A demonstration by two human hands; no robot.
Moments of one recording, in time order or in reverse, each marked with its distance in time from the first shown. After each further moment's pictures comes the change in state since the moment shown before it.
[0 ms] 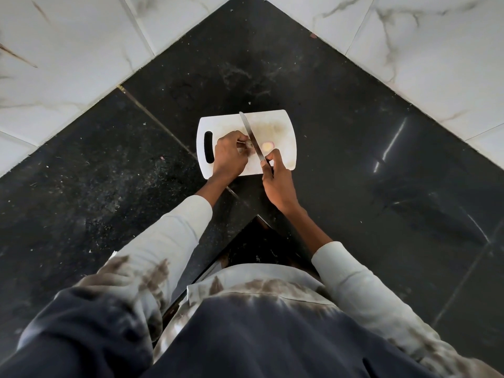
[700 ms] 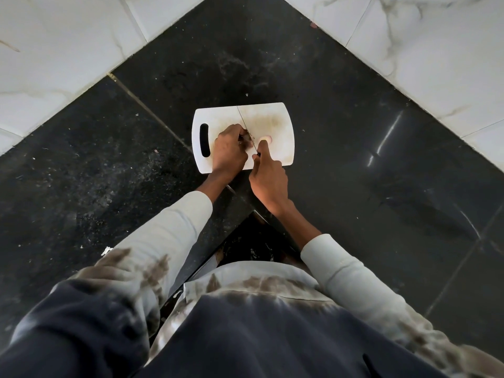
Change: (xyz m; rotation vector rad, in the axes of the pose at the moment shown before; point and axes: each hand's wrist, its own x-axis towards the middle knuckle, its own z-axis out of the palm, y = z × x) left_hand -0.001 -0.011 0.013 0.055 0.024 0.058; right_hand -0.005 -0.024 0.011 -0.253 0.064 -0.044
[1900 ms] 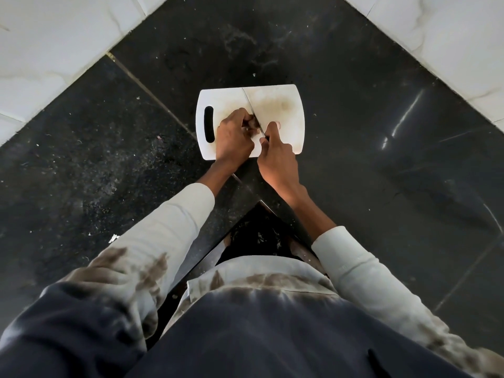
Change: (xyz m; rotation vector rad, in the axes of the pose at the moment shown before) left_hand -0.002 -0.001 -0.001 -0.016 -0.011 -0.009; right_hand 0.015 0.001 -0.009 0.059 -0.091 0.034
